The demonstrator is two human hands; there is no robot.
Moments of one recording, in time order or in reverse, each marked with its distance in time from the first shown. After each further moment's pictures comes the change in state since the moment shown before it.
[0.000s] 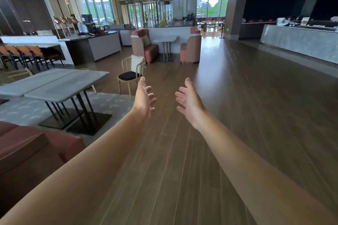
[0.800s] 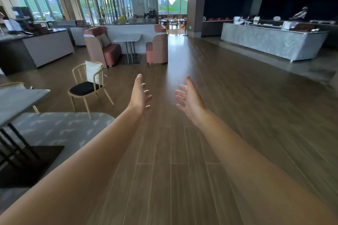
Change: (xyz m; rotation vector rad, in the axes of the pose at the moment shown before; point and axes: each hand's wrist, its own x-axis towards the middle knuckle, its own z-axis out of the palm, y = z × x) left_hand 0.460 0.030 0.138 0.019 -0.195 -0.045; right_hand 0.434 -0.052 -0.069 0.014 0.248 -0.025
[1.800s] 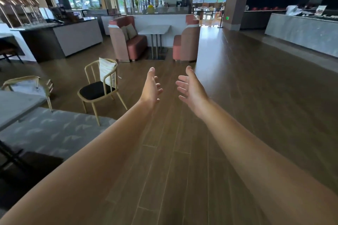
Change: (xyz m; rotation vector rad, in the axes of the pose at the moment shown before) left_hand 0.564 0.042 0.085 0.045 0.122 0.033; right_hand 0.598 -0.043 0.050 -0.093 -0.198 0.010
